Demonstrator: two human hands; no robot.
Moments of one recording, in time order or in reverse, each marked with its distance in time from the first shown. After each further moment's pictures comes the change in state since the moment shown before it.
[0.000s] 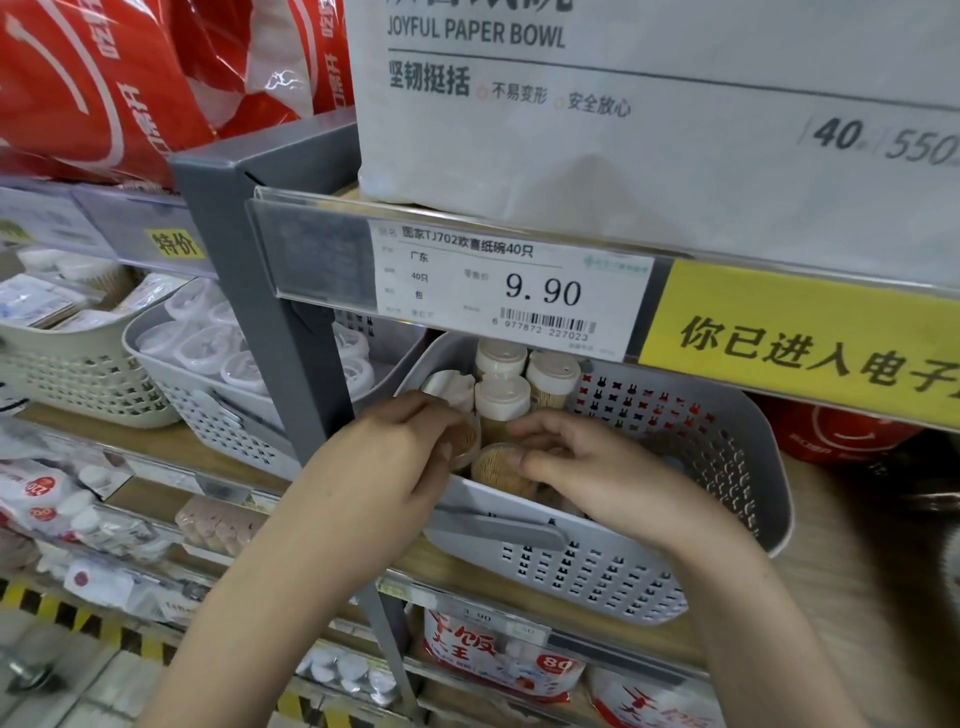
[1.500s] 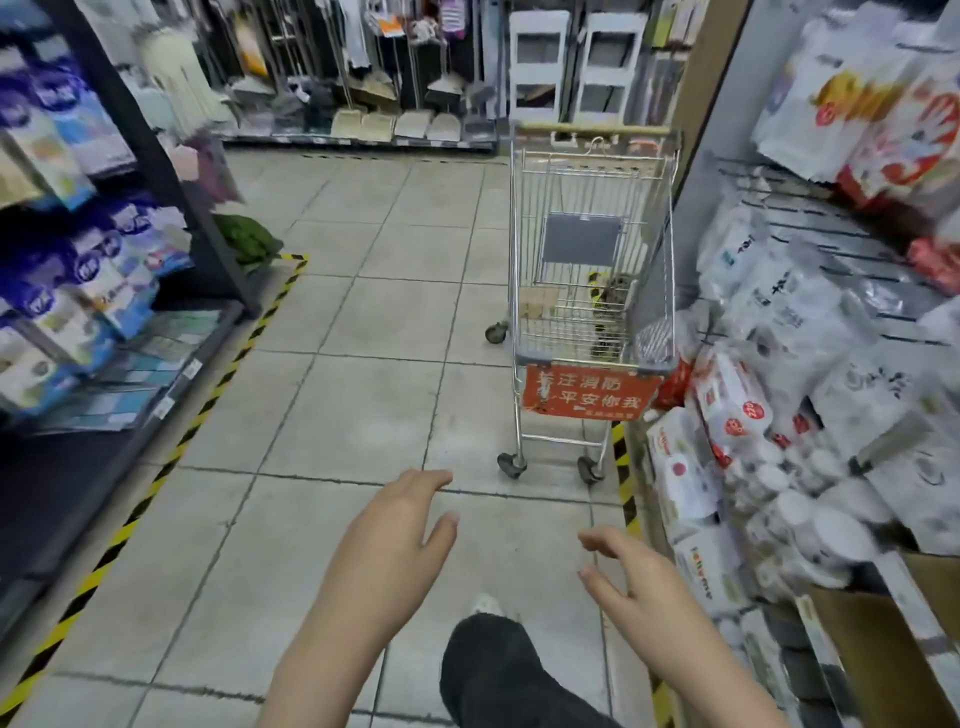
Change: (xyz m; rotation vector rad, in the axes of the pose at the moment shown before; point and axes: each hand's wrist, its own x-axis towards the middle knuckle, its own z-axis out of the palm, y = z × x) left_hand -0.562 -0.295 -0.158 0.079 0.505 -1.542; right_hand 0.008 -0.239 0.624 -0.481 -0.944 -0.752
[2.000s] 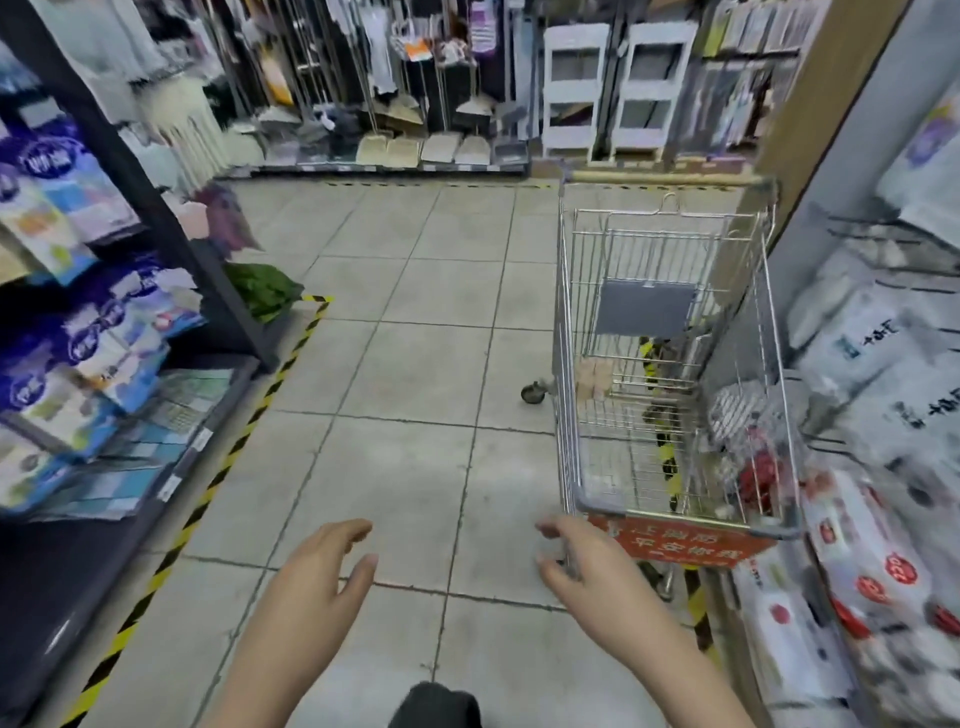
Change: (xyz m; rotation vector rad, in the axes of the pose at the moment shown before) left_hand 0.278 -0.126 -0.072 0.022 0.013 -0.248; right_hand 0.342 -0.094 -0.037 -0.010 -0.045 -0.119
